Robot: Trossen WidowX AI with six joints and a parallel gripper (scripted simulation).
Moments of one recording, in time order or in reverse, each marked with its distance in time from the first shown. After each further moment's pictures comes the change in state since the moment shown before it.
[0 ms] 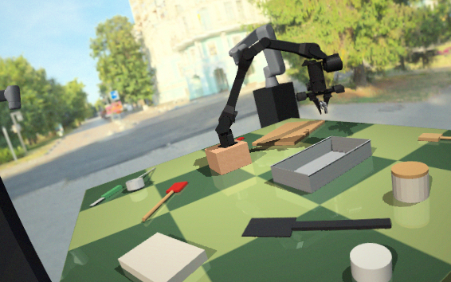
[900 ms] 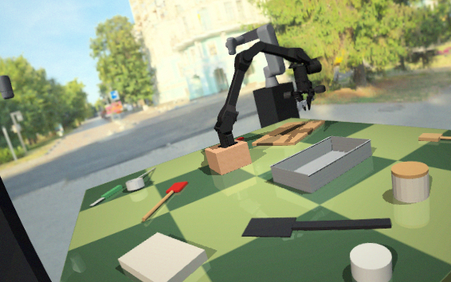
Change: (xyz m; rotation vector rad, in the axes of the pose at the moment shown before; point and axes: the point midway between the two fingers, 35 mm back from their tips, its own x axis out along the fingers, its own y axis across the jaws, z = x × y) arm -0.001 0.052 0.149 0.305 -0.012 0.006
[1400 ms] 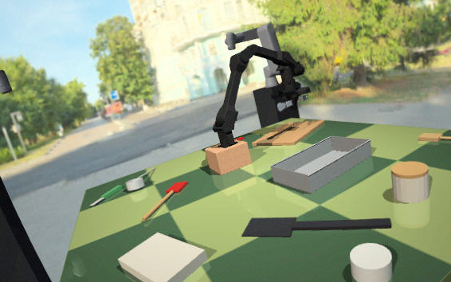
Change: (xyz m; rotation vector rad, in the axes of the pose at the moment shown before) arm -0.002 0.082 0.059 0.183 -0.006 0.007
